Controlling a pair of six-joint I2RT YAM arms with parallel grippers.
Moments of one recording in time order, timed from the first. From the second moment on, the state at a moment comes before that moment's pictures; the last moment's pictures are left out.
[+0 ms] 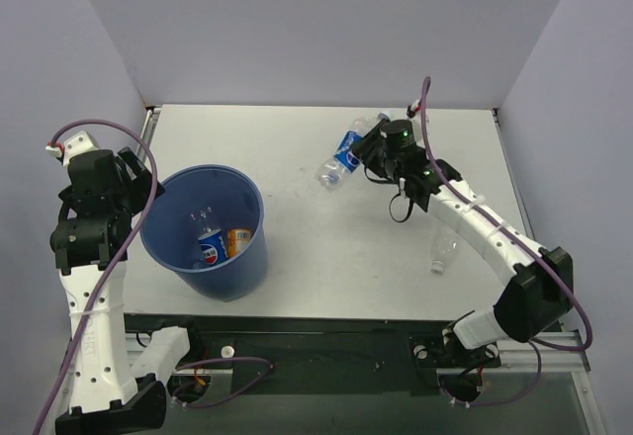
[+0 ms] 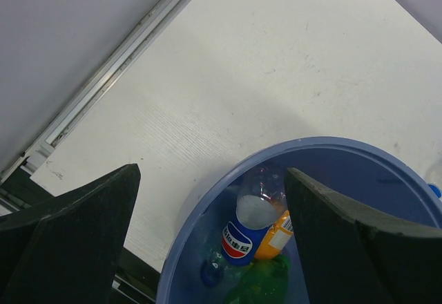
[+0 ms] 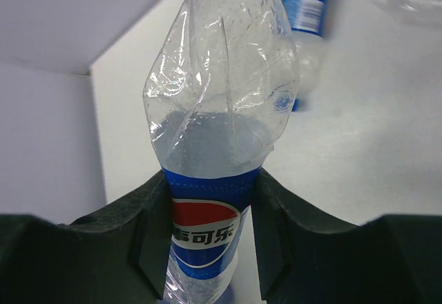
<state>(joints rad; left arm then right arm) 0.13 0.94 1.38 -1.03 -0.31 -0.46 0.51 1.49 1.18 -0.30 0.25 1.03</state>
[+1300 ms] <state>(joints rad) 0.14 0.93 1.38 -1.03 -0.31 -0.47 0.66 1.24 1.34 -0.41 0.48 0.55</state>
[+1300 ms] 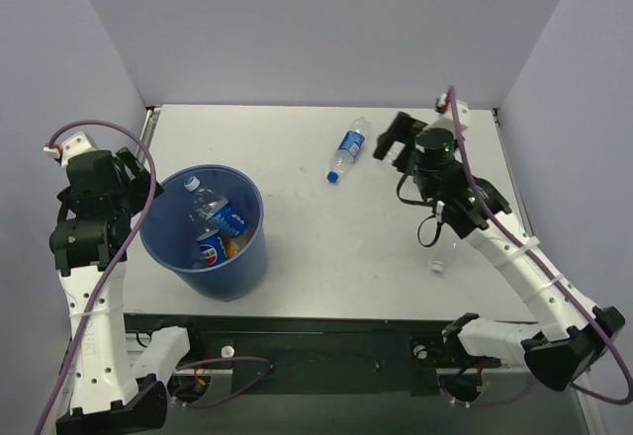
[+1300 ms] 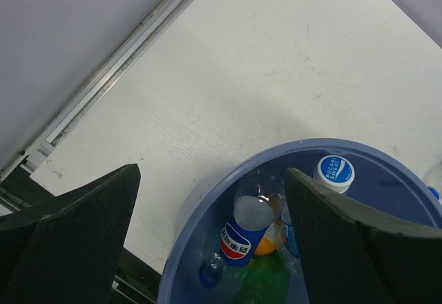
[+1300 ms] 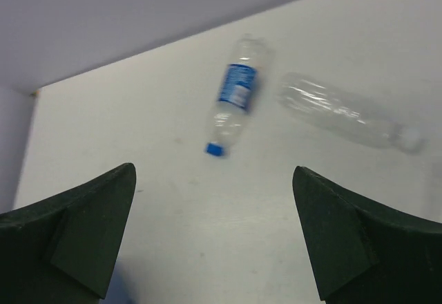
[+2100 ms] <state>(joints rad) 0.14 0.93 1.38 -1.03 -0.28 -0.47 -0.03 1.43 0.75 -0.41 0.26 0.70</state>
